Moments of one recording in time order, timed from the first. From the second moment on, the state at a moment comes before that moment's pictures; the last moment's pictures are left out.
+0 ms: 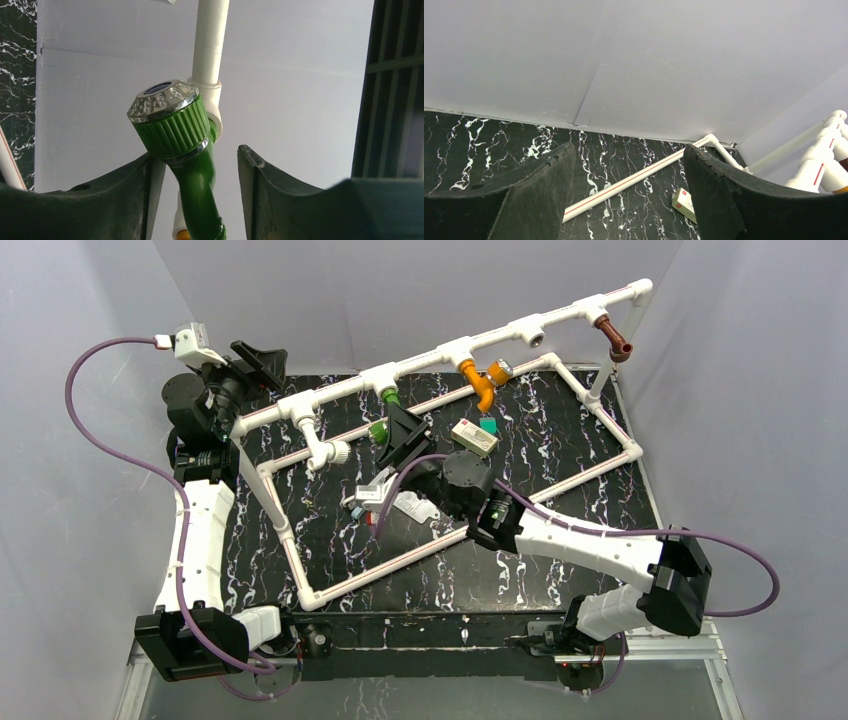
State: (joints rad) left arm 0.12 1.19 1.19 0.05 0.28 -0.47; right arm 1.14 1.36 1.09 0.36 0.27 -1.74
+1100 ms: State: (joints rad) left arm 0.12 1.19 1.19 0.05 0.29 -0.47; right arm 1.14 1.42 1.06 0.75 0.53 -0.30
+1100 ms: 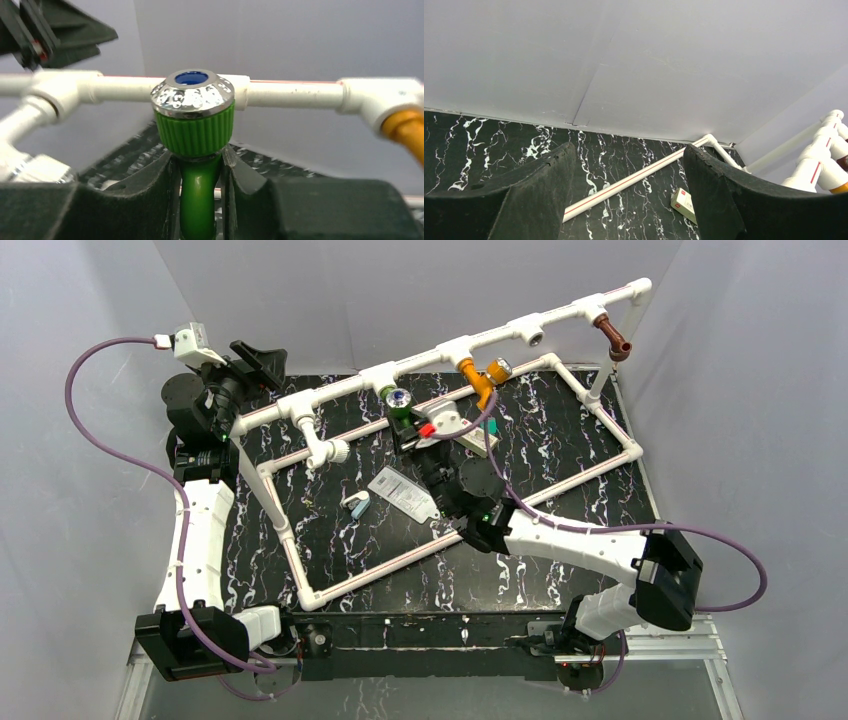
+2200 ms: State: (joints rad) left arm 0.12 1.19 1.19 0.05 0.30 -0.47; right arm 1.12 1.34 1.00 0.56 0.71 1.42
